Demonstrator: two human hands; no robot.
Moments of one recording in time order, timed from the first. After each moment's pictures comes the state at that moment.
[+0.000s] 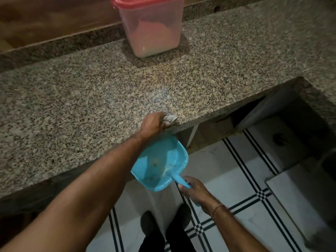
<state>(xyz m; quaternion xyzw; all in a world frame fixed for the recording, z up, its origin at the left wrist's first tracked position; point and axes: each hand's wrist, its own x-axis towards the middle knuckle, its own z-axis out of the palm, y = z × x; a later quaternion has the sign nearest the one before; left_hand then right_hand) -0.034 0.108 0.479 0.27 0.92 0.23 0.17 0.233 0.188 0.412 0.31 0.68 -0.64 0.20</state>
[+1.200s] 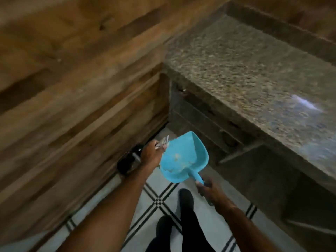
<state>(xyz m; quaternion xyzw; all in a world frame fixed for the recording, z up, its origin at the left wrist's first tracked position) 0.307 -0.510 0.429 -0.46 0.76 0.46 0.01 0.257 -0.251 0.446 -0.01 0.80 -0.38 0.46</state>
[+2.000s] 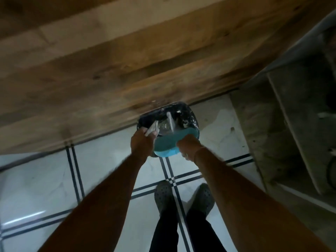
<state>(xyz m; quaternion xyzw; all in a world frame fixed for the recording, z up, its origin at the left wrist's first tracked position) 0.428 -0.664 0.072 -0.75 0.50 0.44 -0.06 0.262 -0.611 0.072 -0.19 0.77 -0.08 0.60</state>
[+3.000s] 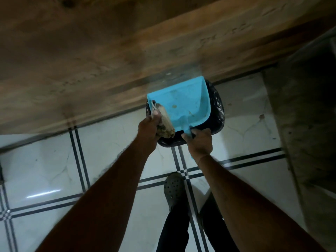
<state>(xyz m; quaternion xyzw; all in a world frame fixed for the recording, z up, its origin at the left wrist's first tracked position) 0.461 -0.667 -0.036 -0.65 0.19 0.69 -0.24 0.321 -0.573 -0.081 -0.27 0.85 -0.13 0.44</state>
